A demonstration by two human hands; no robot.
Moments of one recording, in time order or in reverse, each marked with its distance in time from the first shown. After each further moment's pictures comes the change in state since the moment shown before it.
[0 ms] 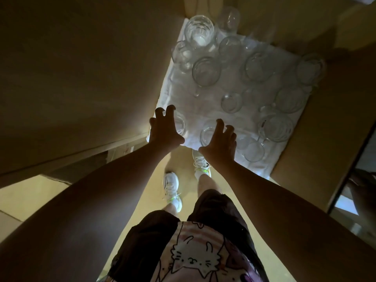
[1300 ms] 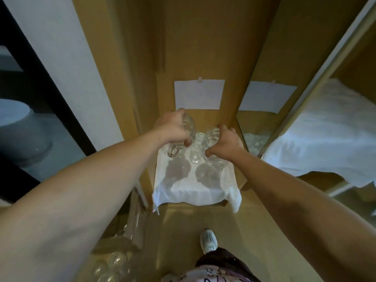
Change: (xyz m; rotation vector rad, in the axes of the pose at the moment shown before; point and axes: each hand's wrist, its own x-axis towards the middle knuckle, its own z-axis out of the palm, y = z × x) left_hand -0.350 -0.009 -0.206 0.106 0.290 0.752; right_hand -0.369 -0.071 -0.158 0.113 0.517 -0.015
